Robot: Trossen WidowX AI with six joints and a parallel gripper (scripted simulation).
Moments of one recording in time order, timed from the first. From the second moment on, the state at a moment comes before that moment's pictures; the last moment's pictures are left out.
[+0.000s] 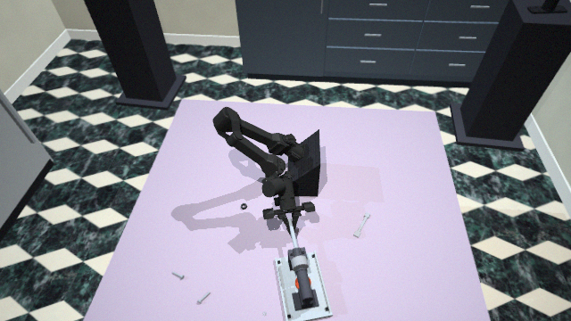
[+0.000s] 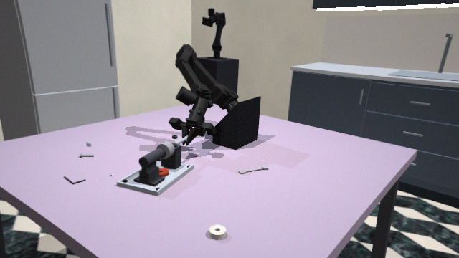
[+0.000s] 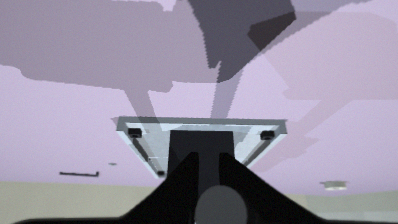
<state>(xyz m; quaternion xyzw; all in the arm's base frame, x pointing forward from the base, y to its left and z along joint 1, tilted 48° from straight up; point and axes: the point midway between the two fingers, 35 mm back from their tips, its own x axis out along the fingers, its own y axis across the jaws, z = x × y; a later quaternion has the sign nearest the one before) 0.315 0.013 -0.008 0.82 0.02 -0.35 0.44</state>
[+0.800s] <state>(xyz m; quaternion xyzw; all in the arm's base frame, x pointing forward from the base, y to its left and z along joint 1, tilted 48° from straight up) 0.315 0.013 -0.008 0.82 0.02 -0.35 0.45</state>
